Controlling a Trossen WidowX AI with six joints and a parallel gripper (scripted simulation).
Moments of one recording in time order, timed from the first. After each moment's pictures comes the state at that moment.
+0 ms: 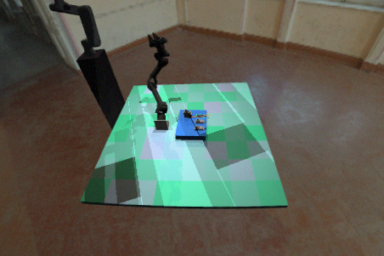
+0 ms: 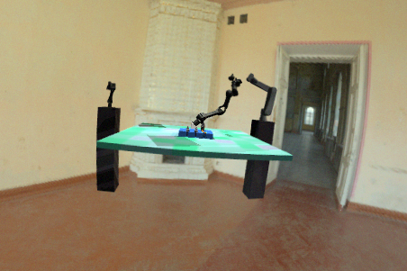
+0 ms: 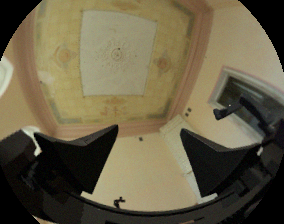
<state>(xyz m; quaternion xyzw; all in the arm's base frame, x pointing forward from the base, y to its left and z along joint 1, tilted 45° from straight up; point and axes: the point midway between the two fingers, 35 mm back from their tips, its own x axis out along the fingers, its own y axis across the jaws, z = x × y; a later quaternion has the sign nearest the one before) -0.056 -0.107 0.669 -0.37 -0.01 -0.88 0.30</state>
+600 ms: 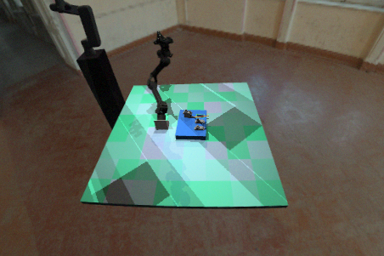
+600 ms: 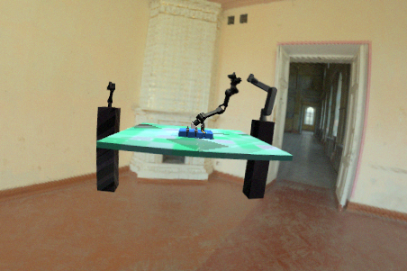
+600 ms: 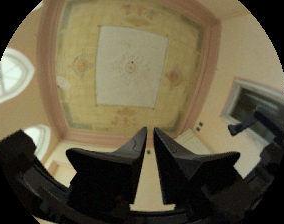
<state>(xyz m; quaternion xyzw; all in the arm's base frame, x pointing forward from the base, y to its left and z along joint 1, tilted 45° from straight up) -0.001 -0.142 0.670 -0.44 0.00 -0.82 0.36</state>
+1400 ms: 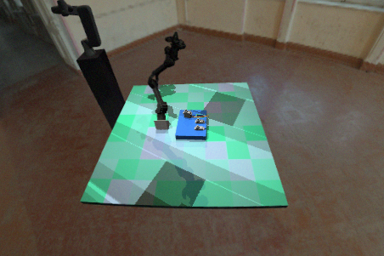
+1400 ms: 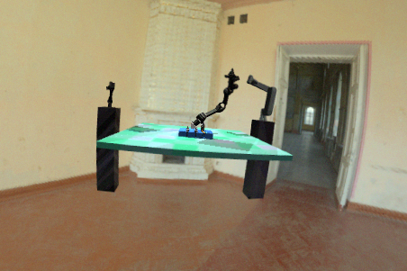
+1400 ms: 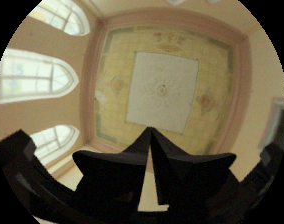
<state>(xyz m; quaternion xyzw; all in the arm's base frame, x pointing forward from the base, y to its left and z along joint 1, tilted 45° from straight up) 0.126 -0.205 0.635 -0.53 0.04 -0.67 0.51</state>
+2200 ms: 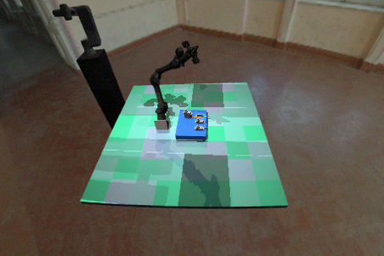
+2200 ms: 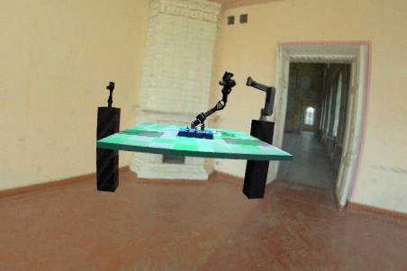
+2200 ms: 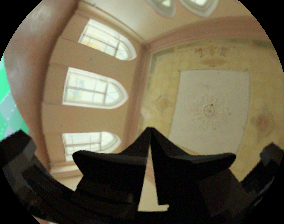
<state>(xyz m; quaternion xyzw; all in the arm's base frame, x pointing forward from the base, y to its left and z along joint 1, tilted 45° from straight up) 0.265 -0.238 0.530 -0.54 0.10 -0.45 0.71</state>
